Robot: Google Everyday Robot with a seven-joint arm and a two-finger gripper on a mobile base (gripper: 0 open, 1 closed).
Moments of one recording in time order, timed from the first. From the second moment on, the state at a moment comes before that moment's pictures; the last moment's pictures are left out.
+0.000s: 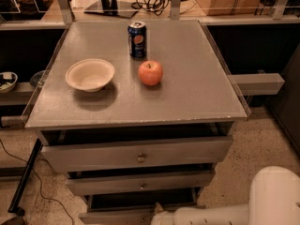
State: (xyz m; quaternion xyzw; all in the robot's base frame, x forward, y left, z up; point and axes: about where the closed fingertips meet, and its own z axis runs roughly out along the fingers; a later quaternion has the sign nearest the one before) arm 0.396 0.020 0.211 -0.41 0.83 0.27 0.26
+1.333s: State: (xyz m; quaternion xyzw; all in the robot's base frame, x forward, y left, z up) arm 0.323 -0.024 0.262 -0.34 0.81 0.38 0.28
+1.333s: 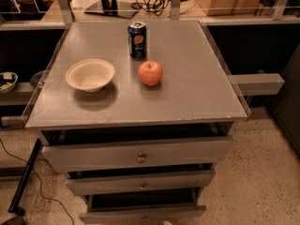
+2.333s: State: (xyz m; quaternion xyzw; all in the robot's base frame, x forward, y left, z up) arm 0.383 -0.028 0.273 -0.34 0.83 0.31 0.32
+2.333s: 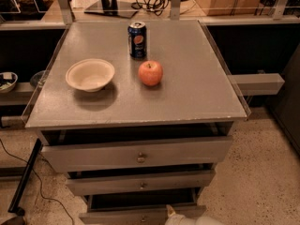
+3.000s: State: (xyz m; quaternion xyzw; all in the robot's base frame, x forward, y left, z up) arm 0.393 -0.026 0.271 -0.34 0.83 0.30 0.32
